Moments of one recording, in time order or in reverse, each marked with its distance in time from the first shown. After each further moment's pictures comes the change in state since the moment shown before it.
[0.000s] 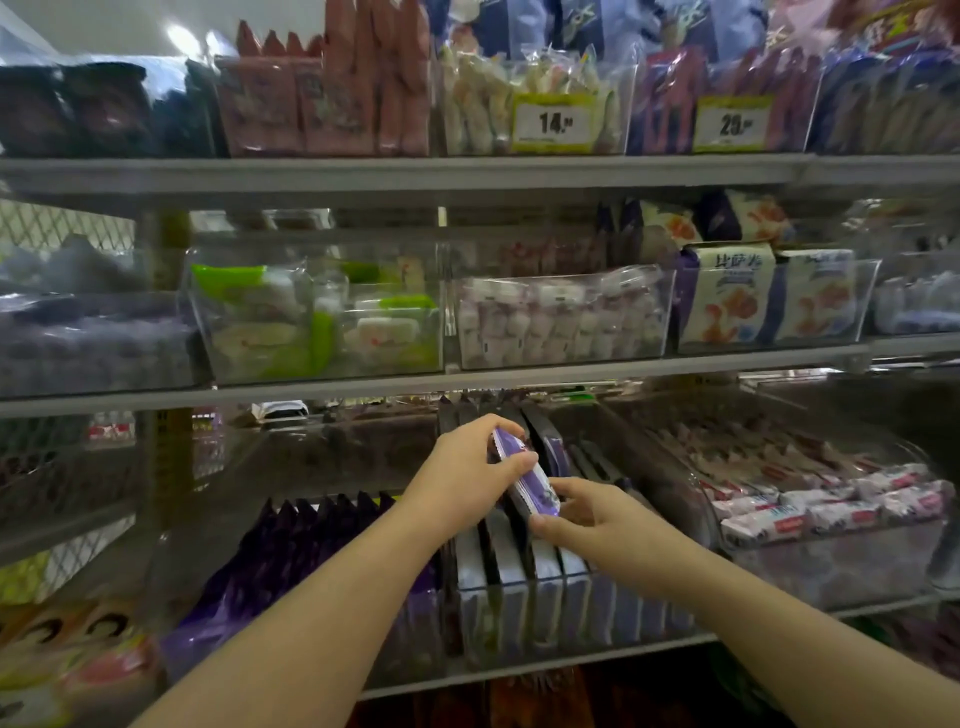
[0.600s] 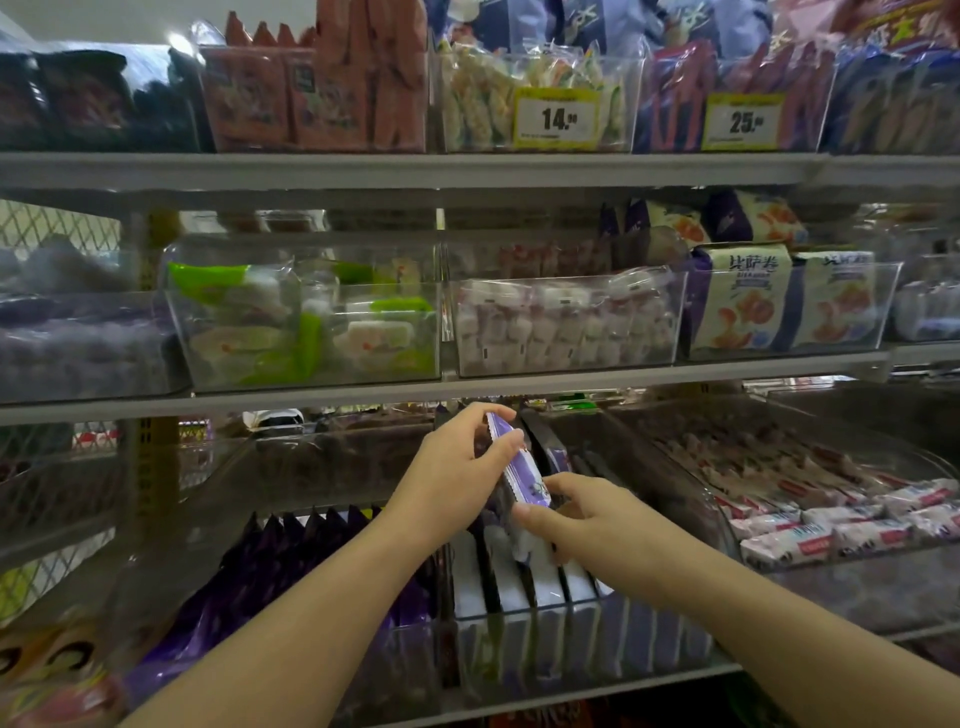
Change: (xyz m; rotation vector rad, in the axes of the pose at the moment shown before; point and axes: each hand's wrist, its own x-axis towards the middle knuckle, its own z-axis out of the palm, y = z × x) left_hand 0.016 -0.016 0.000 -0.237 0.086 0.083; right_hand 0.021 -0.008 -0.001 -0.104 0.055 0.003
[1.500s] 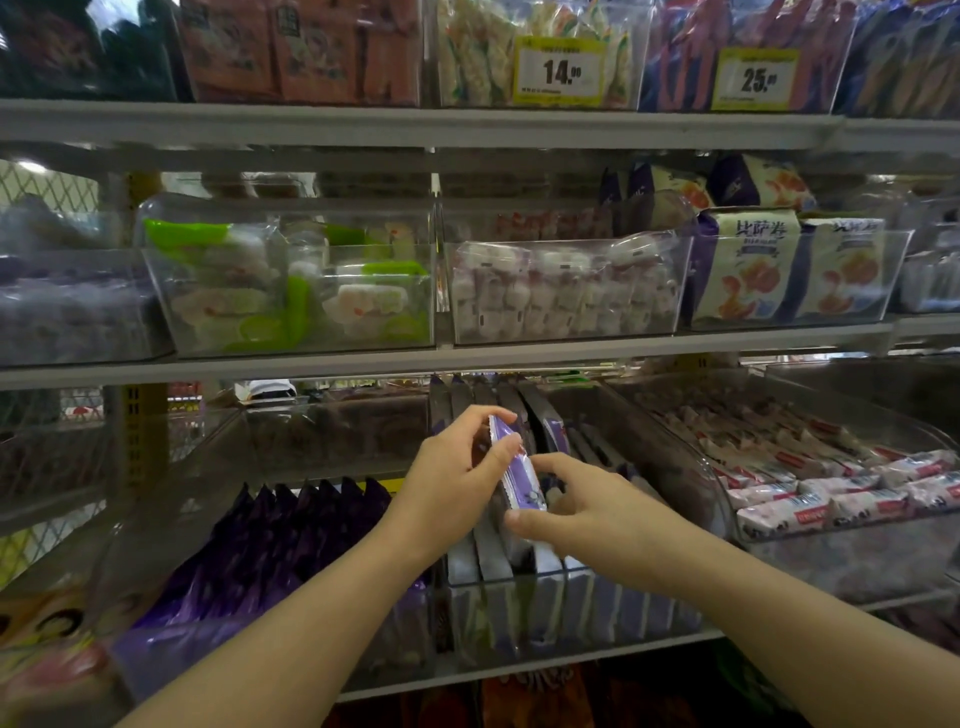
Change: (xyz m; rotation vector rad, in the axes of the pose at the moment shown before) left_hand -0.021 -0.019 0.015 0.009 -0.019 0.043; right_hand -0.005 0.006 0.007 -0.014 -0.082 -0.019
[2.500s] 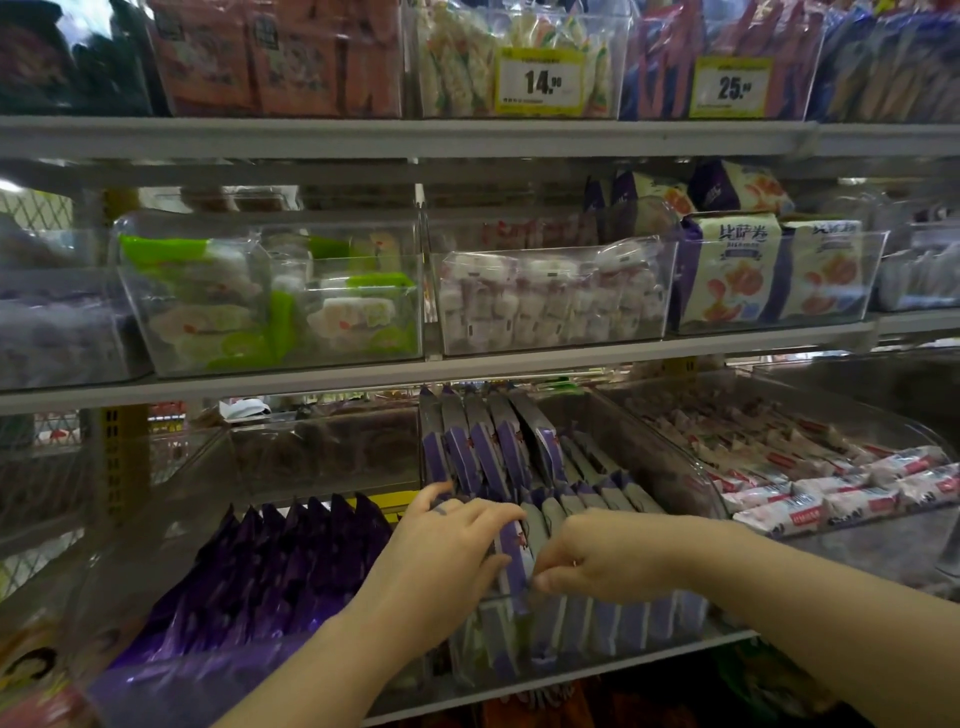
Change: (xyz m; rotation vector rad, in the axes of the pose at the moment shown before) left_hand -0.027 -0.029 0.006 0.870 -0.273 0.208; right_hand 0.025 0.024 -0.011 -0.476 -0.508 -0.108
